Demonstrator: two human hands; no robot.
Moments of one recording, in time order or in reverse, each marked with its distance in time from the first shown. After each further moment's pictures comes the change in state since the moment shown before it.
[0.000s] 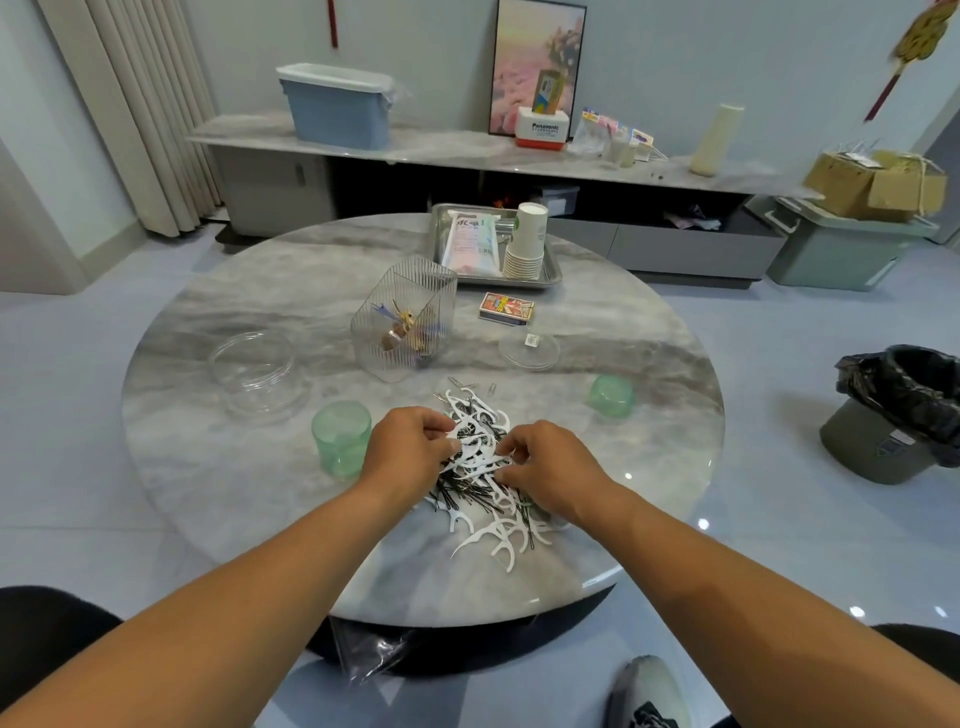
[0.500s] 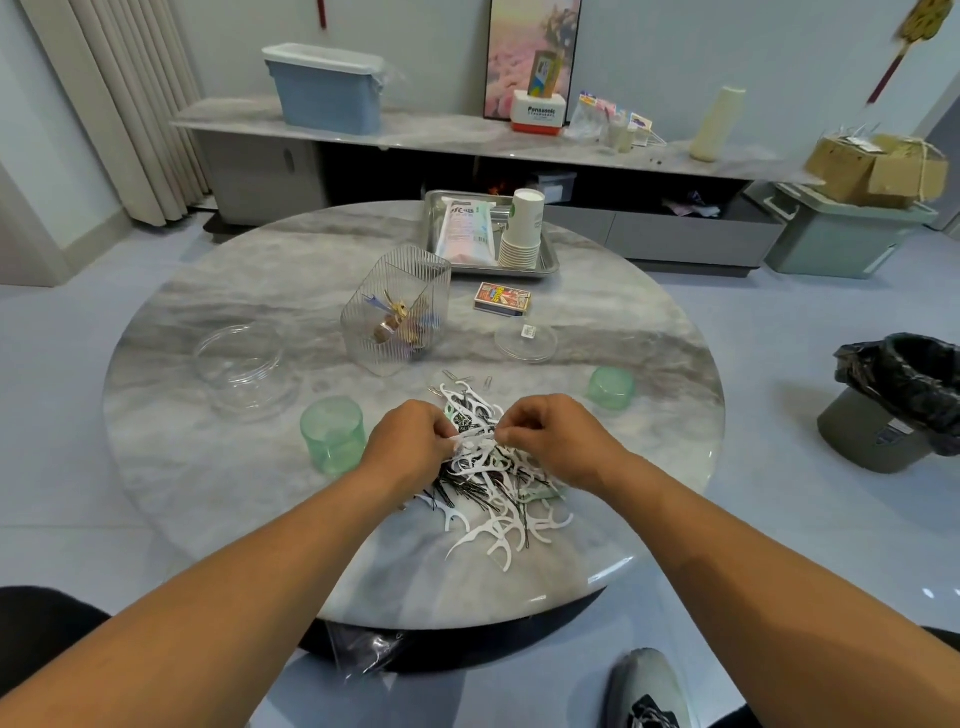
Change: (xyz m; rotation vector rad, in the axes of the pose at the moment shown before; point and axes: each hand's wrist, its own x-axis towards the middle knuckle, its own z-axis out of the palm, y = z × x) left_hand 0.017 0.001 0.005 0.351 -0.142 0.075; right_hand 0.007 0.000 -0.027 0.306 -0.049 -0.031
